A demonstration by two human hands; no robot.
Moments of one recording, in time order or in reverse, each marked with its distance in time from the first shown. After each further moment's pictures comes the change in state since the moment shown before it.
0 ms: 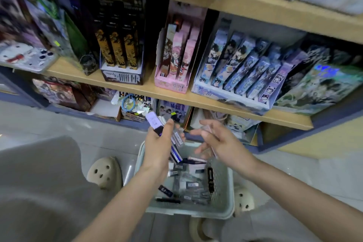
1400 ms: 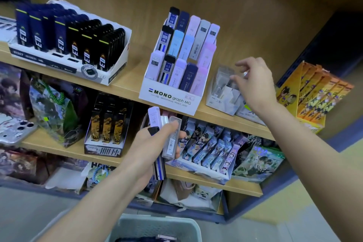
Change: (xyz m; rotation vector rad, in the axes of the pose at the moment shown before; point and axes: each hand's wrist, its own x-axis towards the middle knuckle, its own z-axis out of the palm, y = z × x) left_hand -0.039 0.183 0.029 -0.033 -0.425 0.159; right_hand 0.026 -0.257 -0.130 -0.972 0.981 -0.602
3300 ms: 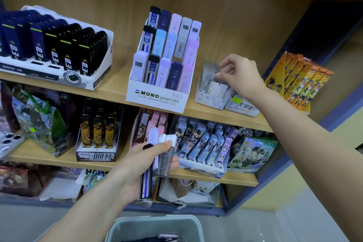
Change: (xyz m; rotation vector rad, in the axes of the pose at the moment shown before) left_hand -0.003 -0.010 -0.008 -0.018 -0.043 -0.323; right_hand 0.009 0.010 -0.008 0.137 -0.149 0.020
